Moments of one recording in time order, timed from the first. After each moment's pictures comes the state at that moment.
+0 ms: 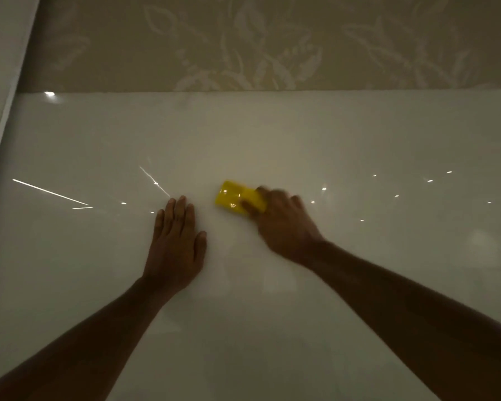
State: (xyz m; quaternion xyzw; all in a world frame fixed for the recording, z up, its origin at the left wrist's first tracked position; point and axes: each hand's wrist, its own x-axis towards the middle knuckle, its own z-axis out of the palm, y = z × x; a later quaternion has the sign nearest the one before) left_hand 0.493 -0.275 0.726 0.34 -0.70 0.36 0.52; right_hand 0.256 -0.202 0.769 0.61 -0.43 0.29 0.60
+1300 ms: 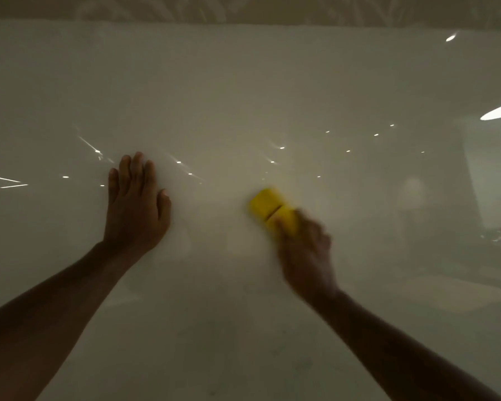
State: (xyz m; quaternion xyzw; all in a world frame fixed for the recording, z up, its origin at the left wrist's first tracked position) left_hand 0.435 -0.264 0.718 0.31 -0.71 0.35 0.53; right_hand 0.153 -0.169 0.587 0.50 -0.51 0.48 0.51
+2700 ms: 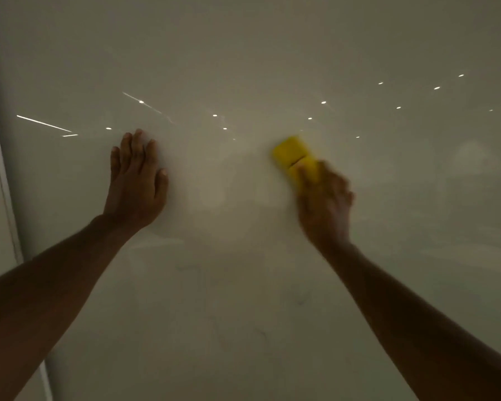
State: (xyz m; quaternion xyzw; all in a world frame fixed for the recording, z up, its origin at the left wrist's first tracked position) left_hand 0.636 -0.315 0.664 0.35 -0.73 0.35 0.48; right_hand 0.307 -0.209 0.585 0.50 -0.52 0.53 0.45
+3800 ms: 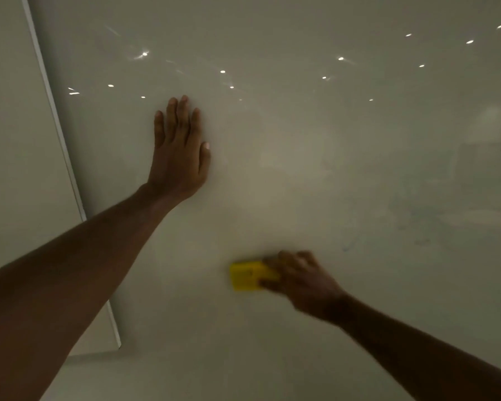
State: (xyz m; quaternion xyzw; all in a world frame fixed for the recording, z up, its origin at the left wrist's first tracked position) left_hand 0.671 -0.337 0.620 0.28 -0.75 0.38 0.45; right_hand 0.411 -0.232 0.377 0.77 -0.40 0.18 0.46
